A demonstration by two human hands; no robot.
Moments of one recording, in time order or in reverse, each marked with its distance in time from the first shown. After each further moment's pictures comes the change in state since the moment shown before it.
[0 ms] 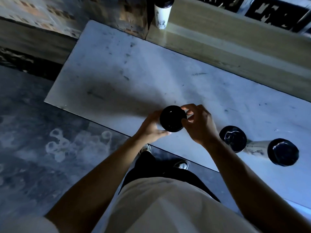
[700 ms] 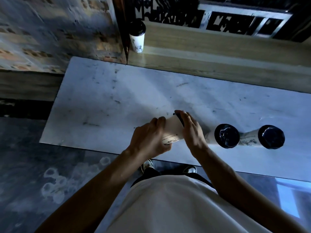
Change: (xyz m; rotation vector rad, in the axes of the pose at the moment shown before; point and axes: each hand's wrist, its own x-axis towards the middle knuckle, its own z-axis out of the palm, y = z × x) left_hand -0.018 0.075 -0.058 0.760 0.003 0.328; right_hand -0.019 -0.044 0.014 0.626 0.197 0.324
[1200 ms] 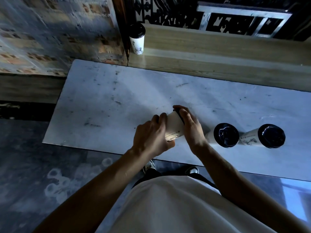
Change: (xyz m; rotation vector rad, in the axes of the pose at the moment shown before) left_hand 0.003 0.016 -0.004 0.037 0.089 -0.034; right_hand -0.003 -0.005 -0.006 0.146 -0.055 -0.089
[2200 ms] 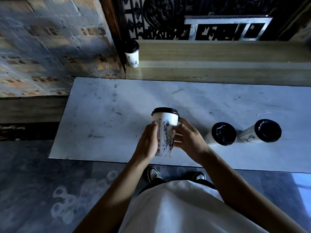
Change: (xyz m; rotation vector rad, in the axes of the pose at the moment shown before) left_hand -0.012 -0.002 -0.006 -1.041 -0.172 -0.589; right_hand -0.016 0.020 -0.002 0.439 -0.234 0.145
